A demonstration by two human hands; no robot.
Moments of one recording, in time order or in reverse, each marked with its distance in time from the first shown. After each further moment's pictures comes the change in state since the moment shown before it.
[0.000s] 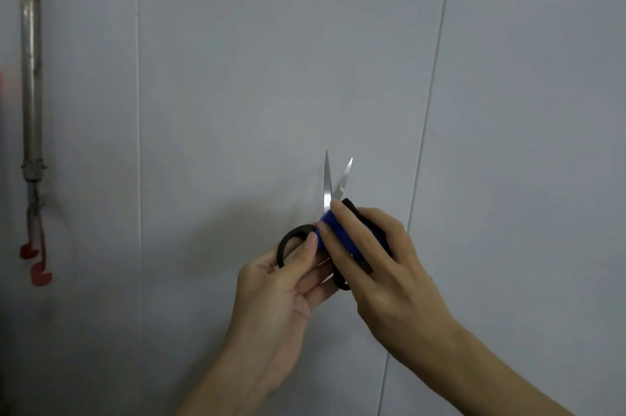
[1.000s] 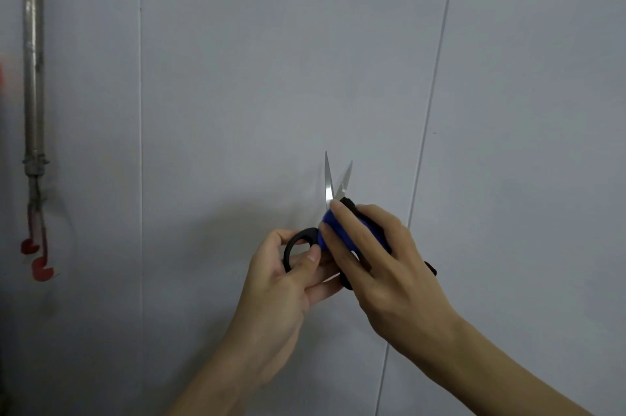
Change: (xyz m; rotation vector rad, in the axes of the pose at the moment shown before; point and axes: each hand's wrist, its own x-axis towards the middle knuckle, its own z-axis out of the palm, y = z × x) left_hand 0.000 0.002 -0.005 0.148 -0.040 0.028; right_hand -0.003 0.008 0.005 -0.039 -0.018 -0.070
